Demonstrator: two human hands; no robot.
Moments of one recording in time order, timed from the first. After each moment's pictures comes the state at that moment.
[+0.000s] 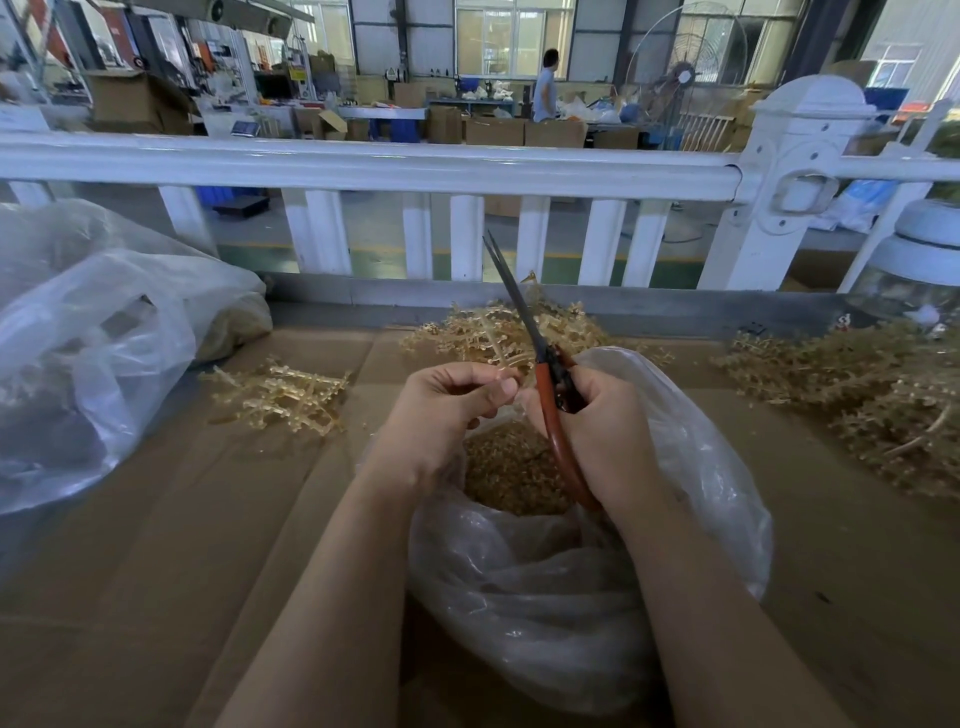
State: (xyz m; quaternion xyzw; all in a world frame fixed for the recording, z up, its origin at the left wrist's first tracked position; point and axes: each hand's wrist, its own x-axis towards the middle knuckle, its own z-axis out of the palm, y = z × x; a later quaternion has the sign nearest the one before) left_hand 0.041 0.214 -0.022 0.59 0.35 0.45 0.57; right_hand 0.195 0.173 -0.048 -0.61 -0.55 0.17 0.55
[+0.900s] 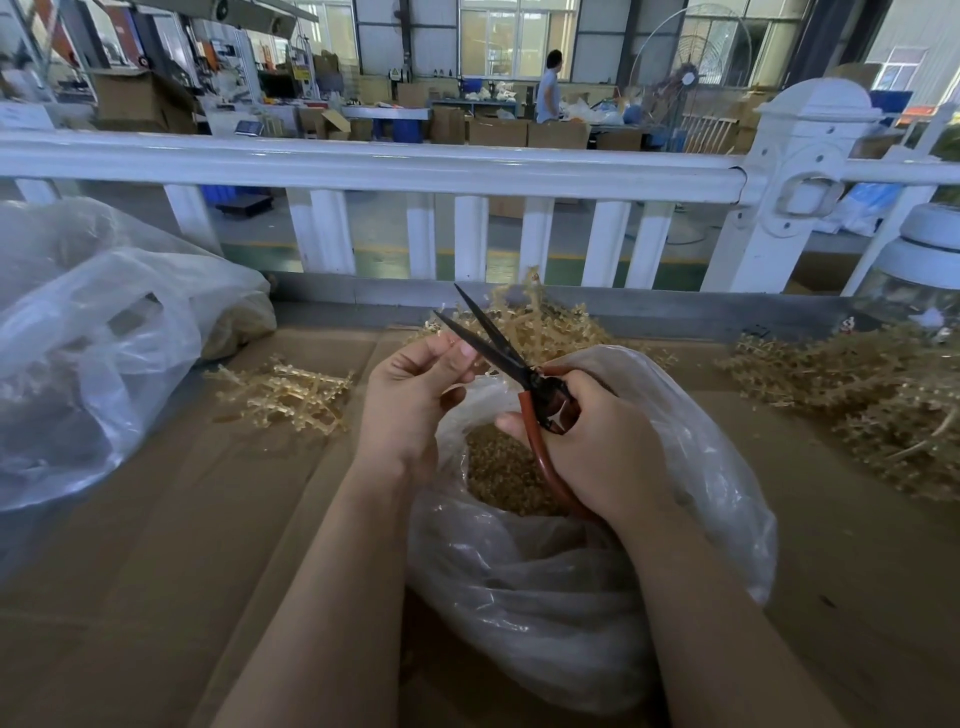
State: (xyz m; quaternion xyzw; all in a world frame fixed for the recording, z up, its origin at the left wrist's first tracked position) left_hand 0.033 0.218 -0.017 0.48 0.29 0.56 0.61; right_hand 0.195 0.164 -0.047 -0.66 -0.63 0.02 0.41
